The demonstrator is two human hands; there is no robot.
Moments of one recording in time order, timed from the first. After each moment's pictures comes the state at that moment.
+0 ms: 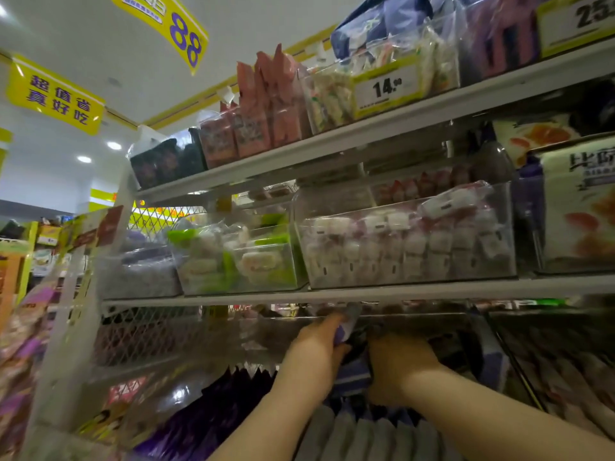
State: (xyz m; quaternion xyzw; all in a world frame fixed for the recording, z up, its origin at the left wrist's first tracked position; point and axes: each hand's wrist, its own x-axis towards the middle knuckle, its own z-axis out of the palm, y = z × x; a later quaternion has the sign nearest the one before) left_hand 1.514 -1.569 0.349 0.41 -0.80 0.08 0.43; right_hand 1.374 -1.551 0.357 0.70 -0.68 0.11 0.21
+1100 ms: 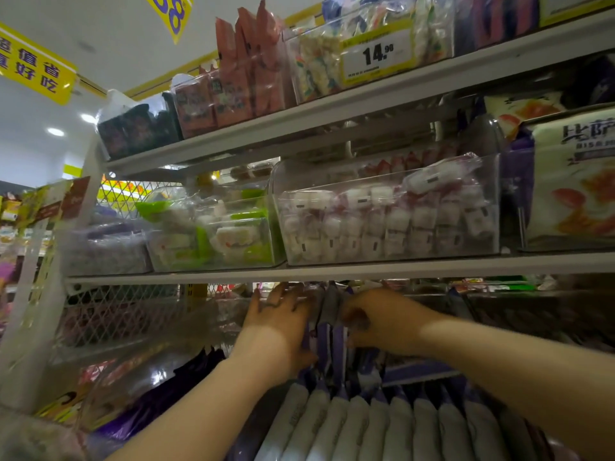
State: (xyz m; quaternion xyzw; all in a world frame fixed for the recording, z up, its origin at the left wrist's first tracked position) left_hand 1.531 -1.580 0.353 0.49 -0.78 0.31 0.23; right_hand 1.347 -1.524 0.391 0.81 -0.54 0.19 0.12
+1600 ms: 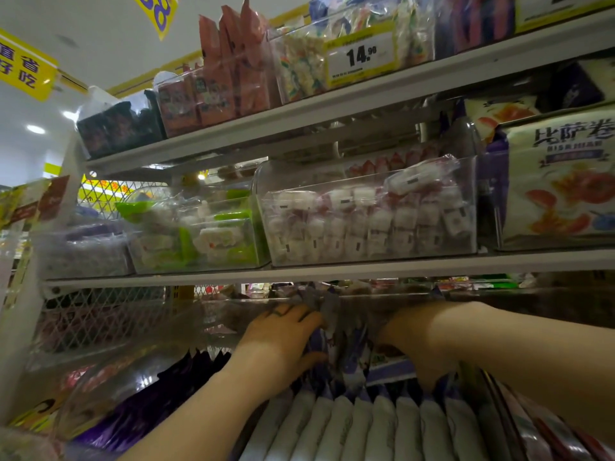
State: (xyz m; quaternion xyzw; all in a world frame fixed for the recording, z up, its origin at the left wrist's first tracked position) left_hand 1.518 -1.575 0.347 0.42 -0.83 0.29 0.21; right_hand 1.314 -1.494 0.397 0.74 -0.60 -0.18 0.22
